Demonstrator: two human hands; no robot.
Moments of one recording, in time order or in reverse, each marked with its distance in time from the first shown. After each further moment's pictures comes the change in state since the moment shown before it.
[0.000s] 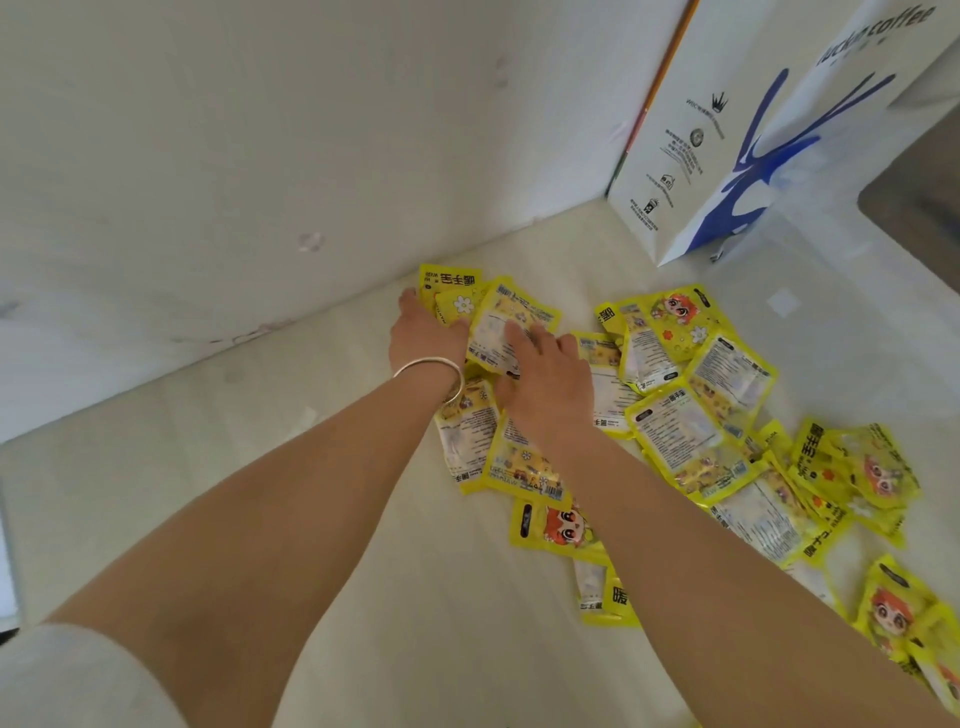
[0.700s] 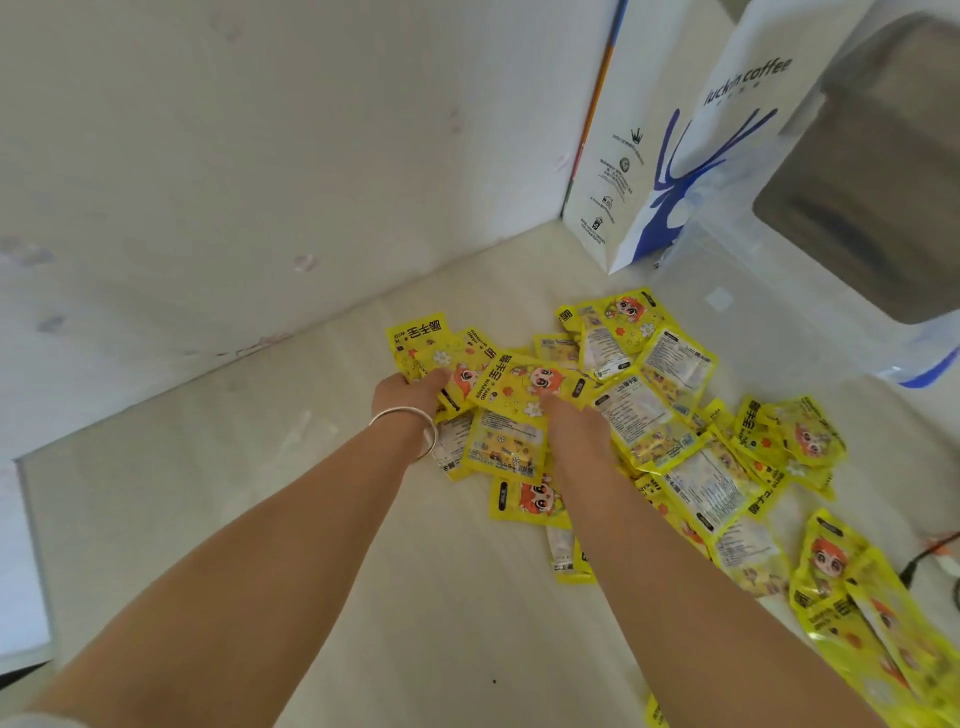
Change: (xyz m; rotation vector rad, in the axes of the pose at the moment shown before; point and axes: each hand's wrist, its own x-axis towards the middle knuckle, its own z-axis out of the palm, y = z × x) left_hand -0.063 -0.030 -0.014 -0.374 -0.142 -0.249; right_hand -0.064 0.024 -0.018 1.249 -0.040 0.934
